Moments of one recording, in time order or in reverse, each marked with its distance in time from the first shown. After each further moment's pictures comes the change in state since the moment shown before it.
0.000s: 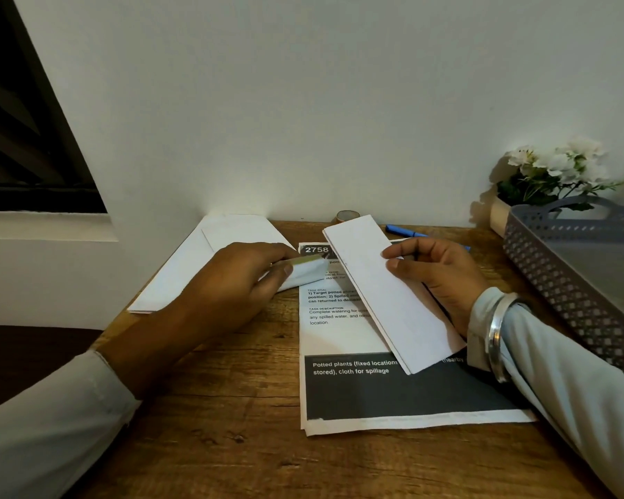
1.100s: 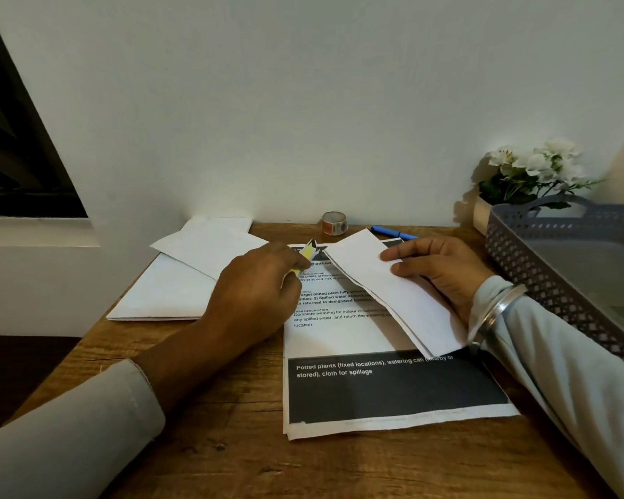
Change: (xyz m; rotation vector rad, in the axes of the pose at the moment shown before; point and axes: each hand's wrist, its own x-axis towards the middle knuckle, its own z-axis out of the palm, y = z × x) left_hand 0.014 0.031 0.035 0.105 0.121 -0.092; right_hand 0.002 -0.018 -0.019 -0.068 0.013 0.120
